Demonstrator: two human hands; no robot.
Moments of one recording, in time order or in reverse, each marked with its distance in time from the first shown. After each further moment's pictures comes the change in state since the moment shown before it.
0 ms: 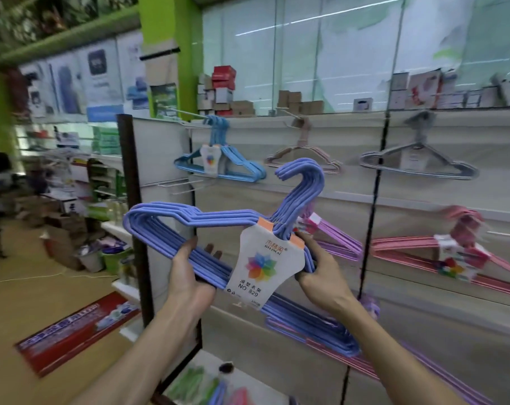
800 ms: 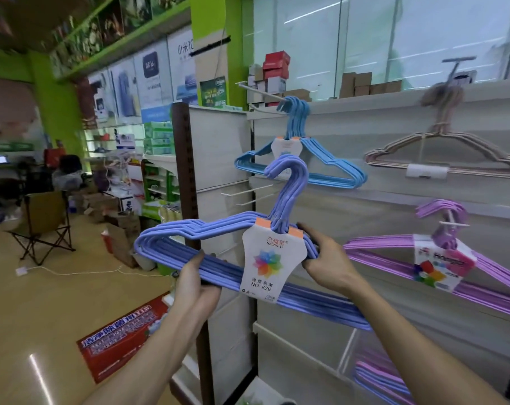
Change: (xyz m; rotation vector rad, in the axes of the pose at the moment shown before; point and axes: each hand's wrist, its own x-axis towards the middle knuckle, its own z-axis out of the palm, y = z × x) left_hand 0.275 0.144 -0.110 -0.103 0.167 0.140; right_hand 0.254 0.027 0.222 -0.169 -0.199 -0.054
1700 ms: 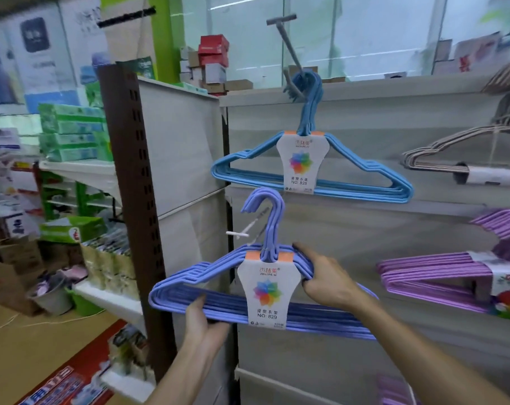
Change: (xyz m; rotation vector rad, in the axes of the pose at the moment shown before) left_hand 0.303 -0.014 -0.014 0.071 -0.035 -0.429; right_hand 0.203 0.058 0.103 -0.448 0.031 0.304
